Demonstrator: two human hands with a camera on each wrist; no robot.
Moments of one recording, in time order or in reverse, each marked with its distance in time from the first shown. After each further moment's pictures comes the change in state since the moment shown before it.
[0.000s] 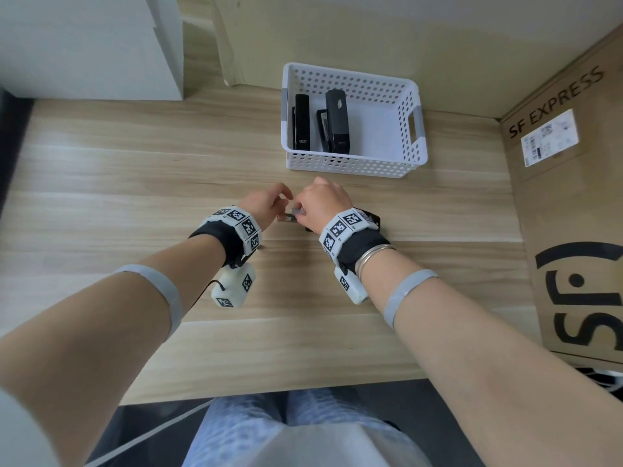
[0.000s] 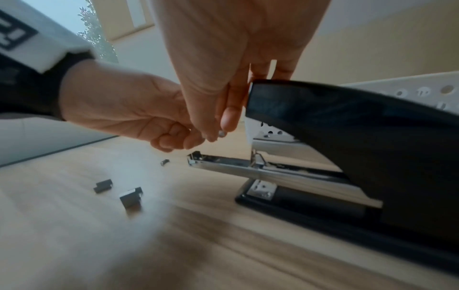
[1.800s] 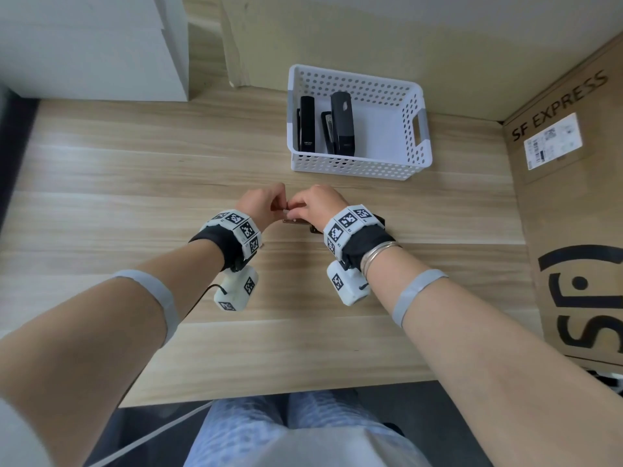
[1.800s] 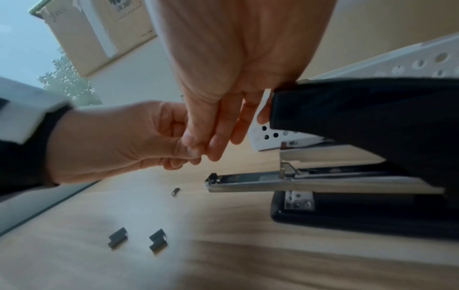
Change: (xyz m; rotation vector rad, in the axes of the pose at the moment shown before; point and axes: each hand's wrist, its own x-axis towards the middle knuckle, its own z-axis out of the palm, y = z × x) left_hand -0.007 -0.007 -0.010 0.030 0.086 0.073; right_hand 0.008 -0.007 -0.010 0.321 -0.178 0.052
